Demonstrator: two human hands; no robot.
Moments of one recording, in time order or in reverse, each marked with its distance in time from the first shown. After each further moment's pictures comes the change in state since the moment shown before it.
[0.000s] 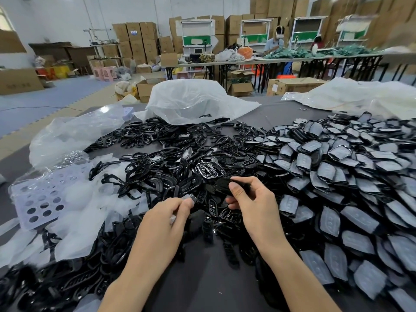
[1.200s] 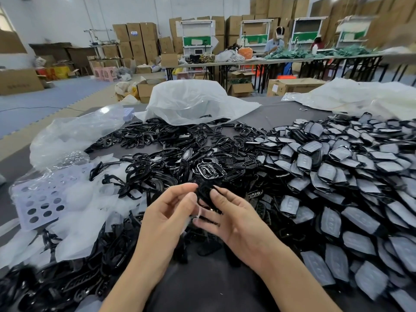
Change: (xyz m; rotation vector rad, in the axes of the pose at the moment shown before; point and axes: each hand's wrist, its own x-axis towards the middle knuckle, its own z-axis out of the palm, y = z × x) left_hand -0.003 0.028 -0.007 -0.823 -0.048 -0.204; right_hand -0.017 -0.021 0.018 0.735 -0.494 0.451
